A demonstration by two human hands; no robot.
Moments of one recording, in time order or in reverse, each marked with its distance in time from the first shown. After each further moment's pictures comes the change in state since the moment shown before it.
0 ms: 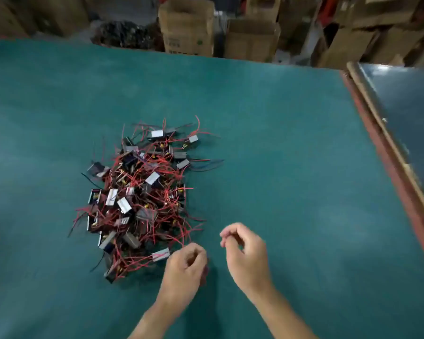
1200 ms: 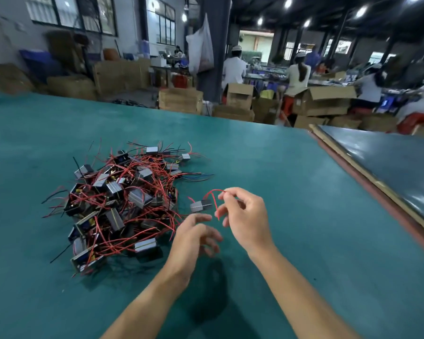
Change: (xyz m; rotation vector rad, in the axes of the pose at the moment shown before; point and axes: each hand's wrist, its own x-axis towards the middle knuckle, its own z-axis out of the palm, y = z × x) left_hand 0.025 -0.029 0.034 -0.441 -0.127 0.260; right_hand 0.018 0.042 0.012 0.169 0.115 -0.345
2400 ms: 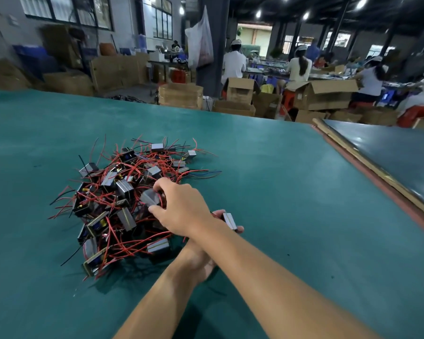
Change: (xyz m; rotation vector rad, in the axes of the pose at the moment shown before) left_hand 0.004 -0.001 -0.014 -0.278 -0.268 -0.204; right_hand 0.021 -0.019 0.116 -0.640 -0.426 -0.329
